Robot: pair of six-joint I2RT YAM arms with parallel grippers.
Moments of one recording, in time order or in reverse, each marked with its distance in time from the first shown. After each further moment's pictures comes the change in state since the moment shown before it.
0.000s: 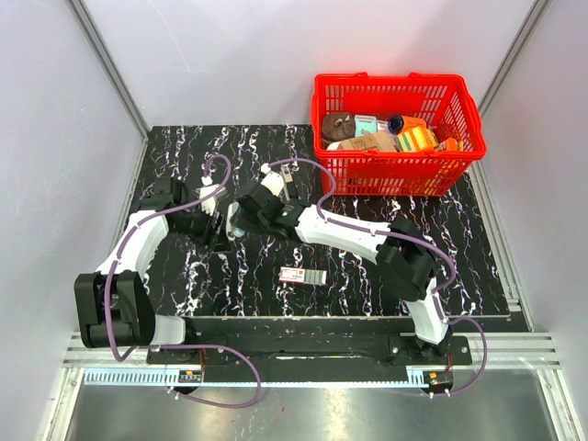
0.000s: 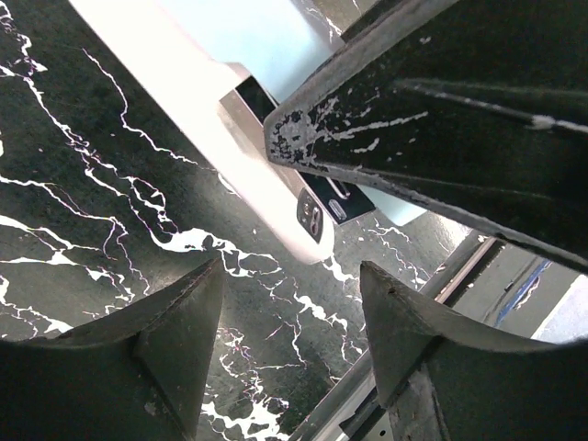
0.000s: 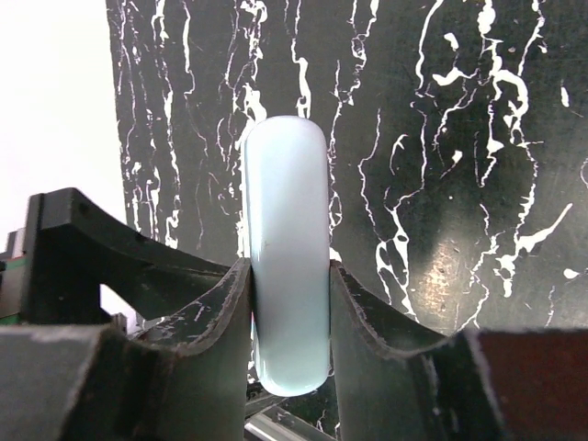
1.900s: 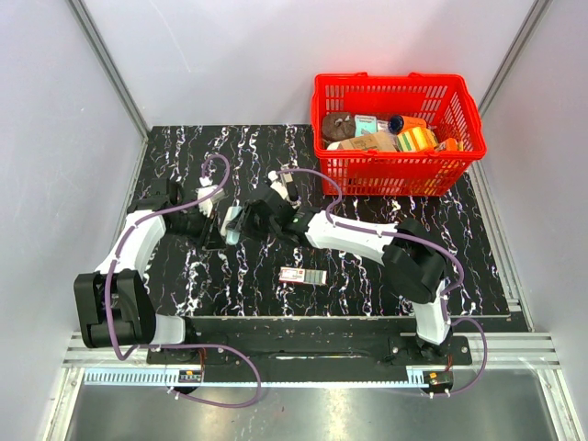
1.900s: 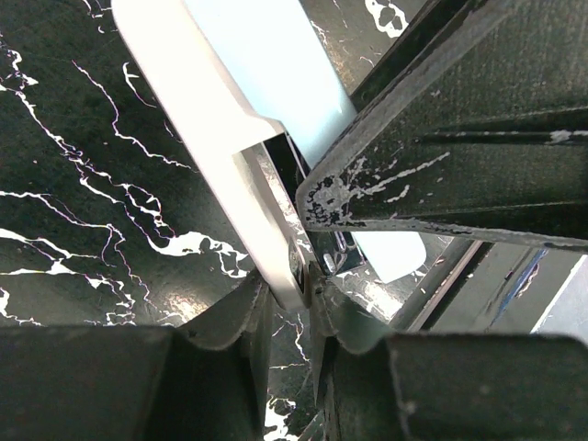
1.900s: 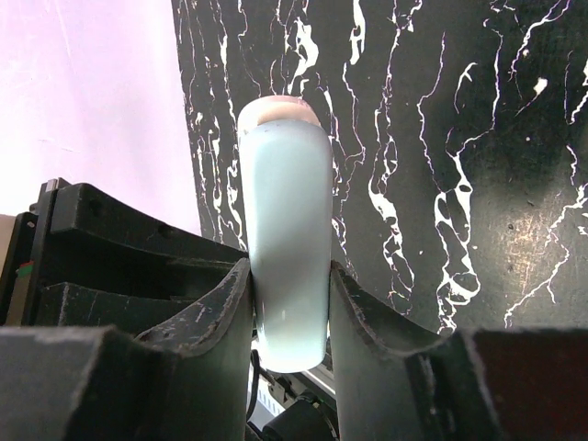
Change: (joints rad) left arm 0.029 0.012 0.001 -0.029 0.066 0.085; right arm -0.018 -0.071 -0.181 0.209 -0.199 0.130
